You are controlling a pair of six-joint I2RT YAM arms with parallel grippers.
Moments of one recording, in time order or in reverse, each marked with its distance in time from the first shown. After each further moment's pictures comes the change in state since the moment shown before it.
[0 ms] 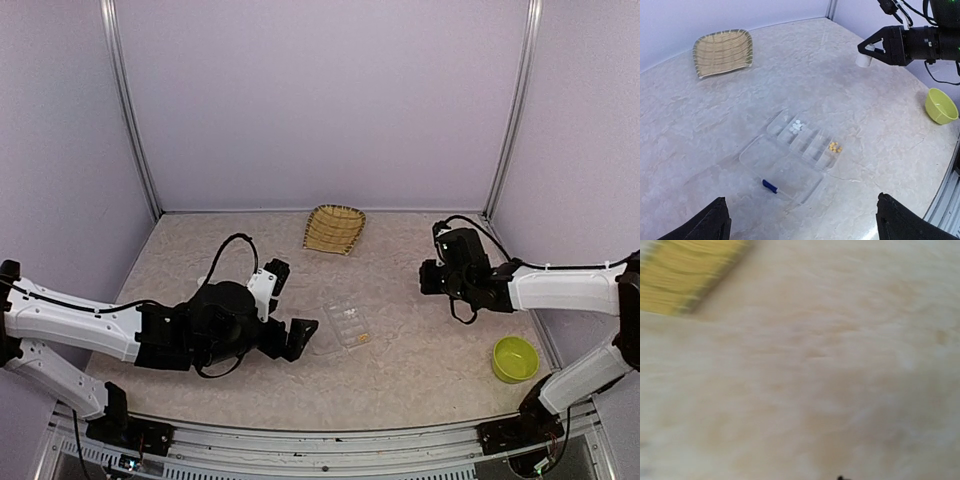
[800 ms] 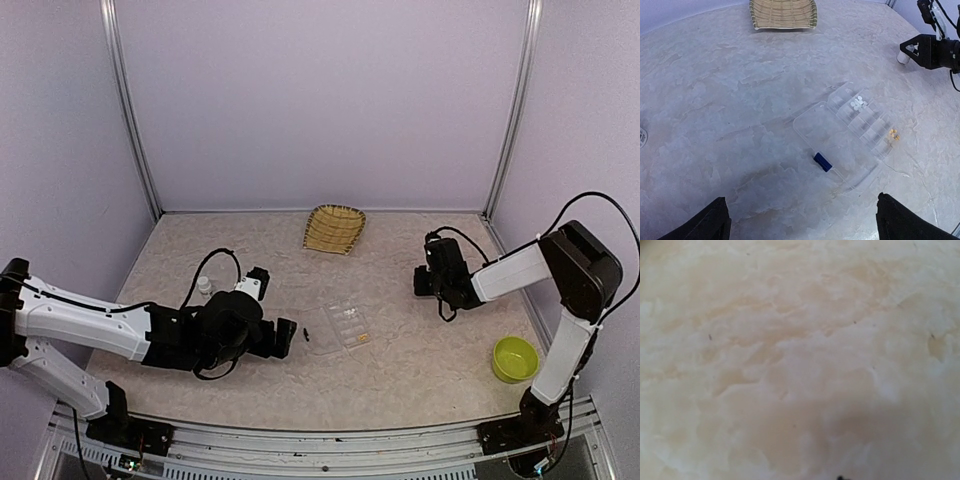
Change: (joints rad) left arm 0.053 0.044 -0.031 -0.153 -0.134 -0.230; right arm -0.147 0.434 0.055 0.320 0.042 -0.113
